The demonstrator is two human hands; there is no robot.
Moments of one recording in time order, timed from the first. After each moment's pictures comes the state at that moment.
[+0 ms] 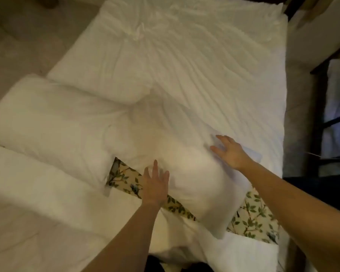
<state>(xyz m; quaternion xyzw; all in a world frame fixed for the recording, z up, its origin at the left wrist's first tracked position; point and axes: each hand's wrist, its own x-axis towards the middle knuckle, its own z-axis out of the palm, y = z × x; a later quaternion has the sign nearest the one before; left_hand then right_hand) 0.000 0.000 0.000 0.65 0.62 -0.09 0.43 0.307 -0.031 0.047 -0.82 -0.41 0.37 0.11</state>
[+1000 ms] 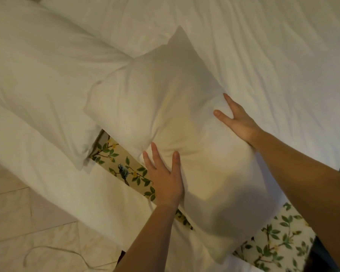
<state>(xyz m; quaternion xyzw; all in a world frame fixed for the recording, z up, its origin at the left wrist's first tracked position) 0.080 -0.022 -0.125 0.43 0.74 0.25 0.46 0.350 0.082 -0.107 -0.76 -0.45 0.45 0.14</state>
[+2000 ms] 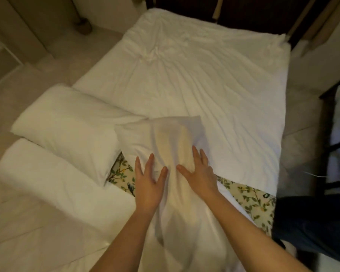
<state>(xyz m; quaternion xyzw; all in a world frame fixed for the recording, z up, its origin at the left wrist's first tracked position) 0.023 -0.065 0.084 0.62 0.63 0.25 0.40 0.212 -0.091 0.075 -0.81 -0.45 0.34 0.17</state>
